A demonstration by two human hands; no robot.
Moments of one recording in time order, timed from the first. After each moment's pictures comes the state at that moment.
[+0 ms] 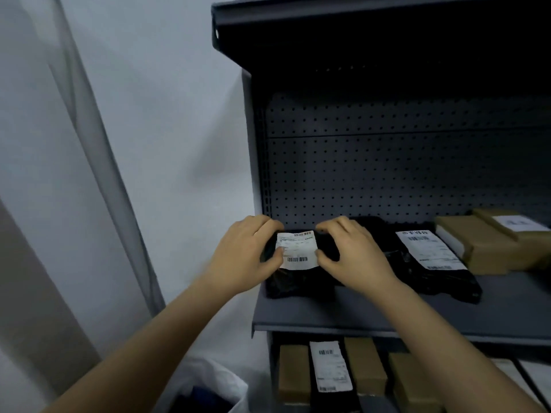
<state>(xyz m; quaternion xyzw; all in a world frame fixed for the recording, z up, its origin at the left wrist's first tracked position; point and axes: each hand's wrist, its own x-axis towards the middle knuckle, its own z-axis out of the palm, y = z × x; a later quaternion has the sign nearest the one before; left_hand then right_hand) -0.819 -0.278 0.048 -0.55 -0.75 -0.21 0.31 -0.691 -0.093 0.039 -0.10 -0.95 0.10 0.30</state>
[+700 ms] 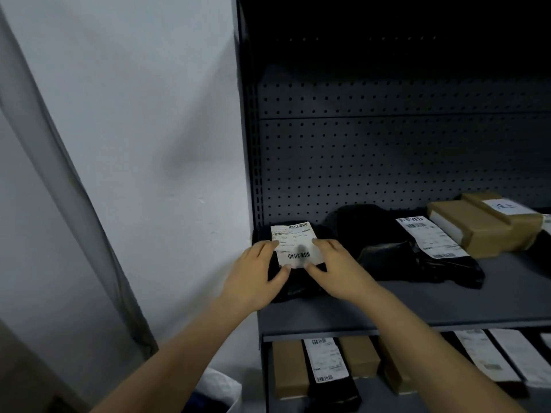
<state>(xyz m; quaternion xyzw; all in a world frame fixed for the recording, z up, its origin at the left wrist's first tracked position) -0.877 -0.249 -0.043 -0.48 -0.83 -0.28 0.06 -0.741 -0.106 -0.011 -0.22 -0.93 0.25 0.13</state>
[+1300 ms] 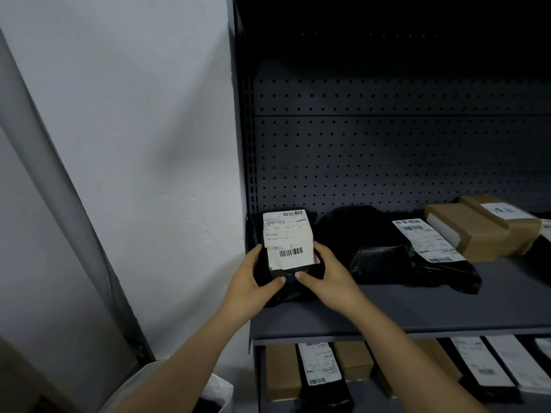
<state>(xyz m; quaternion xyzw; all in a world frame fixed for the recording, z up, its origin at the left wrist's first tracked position) -0.870 -0.238 -0.075 -0.33 -0.73 -0.58 -0.15 -0.738 -0.107 -0.034 -0.23 -0.82 0.49 0.19</state>
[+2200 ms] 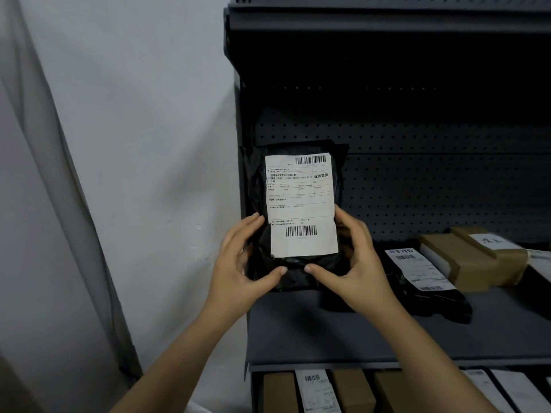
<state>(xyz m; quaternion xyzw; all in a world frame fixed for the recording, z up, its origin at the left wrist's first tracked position) -0.842 -0.263 0.029 -0.50 -0.58 -0.64 0.11 -0.699 -0.104 0.046 -0.03 -0.81 0.39 0.43</state>
